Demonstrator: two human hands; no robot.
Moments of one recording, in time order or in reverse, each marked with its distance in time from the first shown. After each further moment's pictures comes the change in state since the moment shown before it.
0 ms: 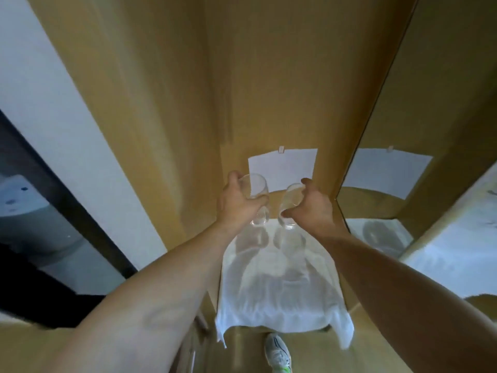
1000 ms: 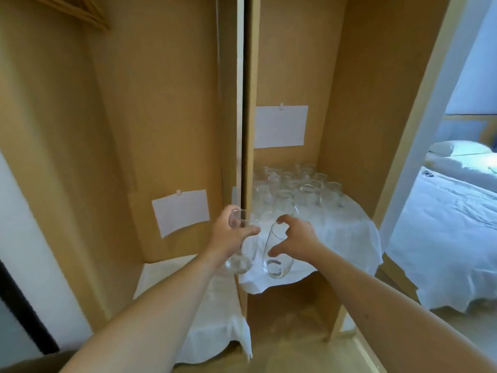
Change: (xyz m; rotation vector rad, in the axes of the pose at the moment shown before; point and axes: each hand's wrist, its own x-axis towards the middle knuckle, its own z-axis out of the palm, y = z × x) left_hand -0.314 0.216 0.123 -0.354 -0.373 0.216; right_hand -0.255 0.189 -0.308 -0.080 0.050 -0.013
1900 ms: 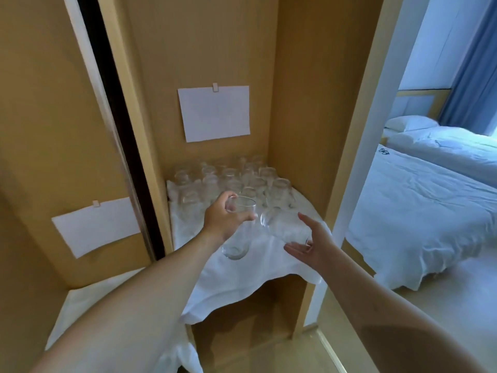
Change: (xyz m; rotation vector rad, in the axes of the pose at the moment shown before) left_hand 0.163 0.026 0.208 0.070 -0.091 -0.038; right_hand 0.100 0.213 -0.101 1.482 0.175 0.780
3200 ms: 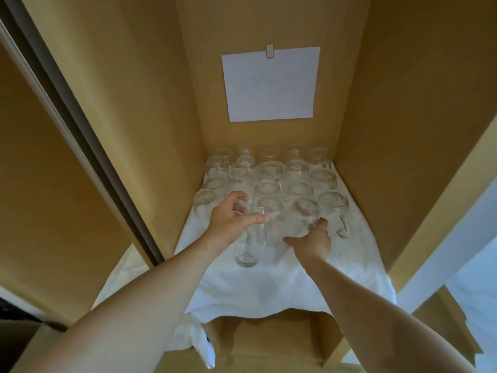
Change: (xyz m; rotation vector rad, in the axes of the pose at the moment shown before) left_hand 0.109 -0.039 0.050 0.034 0.303 -0.212; right_hand 0.242 -0.001 0.060 -1.040 0.006 -0.545
